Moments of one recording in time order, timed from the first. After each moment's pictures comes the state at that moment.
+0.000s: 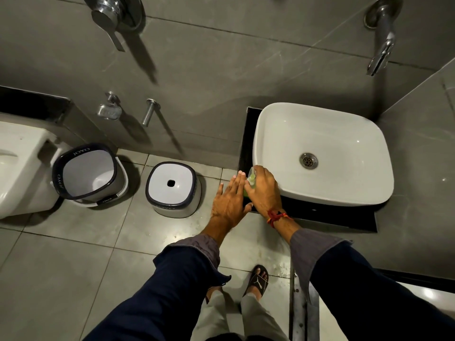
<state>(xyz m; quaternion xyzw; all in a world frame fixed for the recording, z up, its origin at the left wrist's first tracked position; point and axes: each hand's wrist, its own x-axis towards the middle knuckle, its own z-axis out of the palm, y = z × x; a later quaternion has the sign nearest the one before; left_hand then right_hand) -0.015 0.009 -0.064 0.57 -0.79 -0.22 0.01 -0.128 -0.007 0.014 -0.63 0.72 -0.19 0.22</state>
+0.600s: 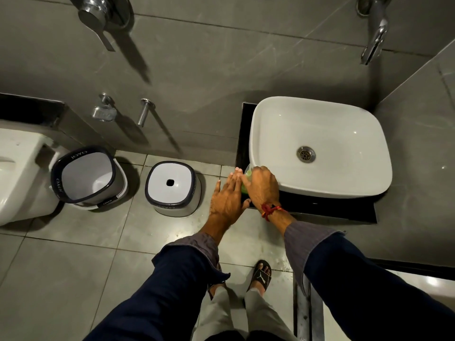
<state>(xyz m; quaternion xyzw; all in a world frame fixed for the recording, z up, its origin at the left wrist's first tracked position) -0.016 0.009 -0.058 0.57 -0.79 -0.22 -0.01 -0.125 -0.014 0.013 -0.63 0.76 -0.10 0.15</state>
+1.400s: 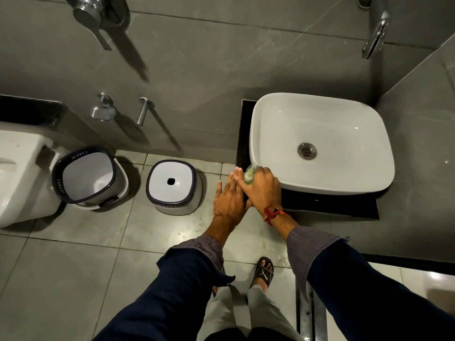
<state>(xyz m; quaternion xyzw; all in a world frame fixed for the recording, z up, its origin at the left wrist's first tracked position) -0.022 0.016 -0.054 0.59 -0.78 -0.21 -0.01 -0.122 -0.004 0.012 -0.60 0.78 -0.12 0.14</state>
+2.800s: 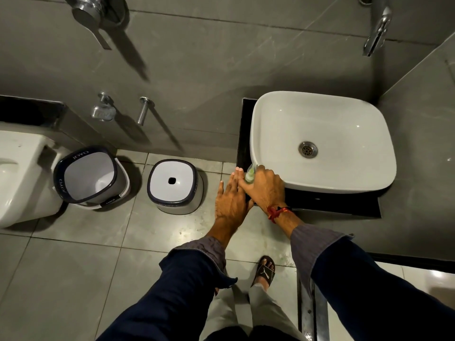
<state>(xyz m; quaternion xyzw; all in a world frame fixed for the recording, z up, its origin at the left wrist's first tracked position) -0.027 0.020 -0.061 0.60 -0.78 -0.19 -0.03 -0.129 -0.006 0.009 -0.62 0.77 -0.09 0.12</state>
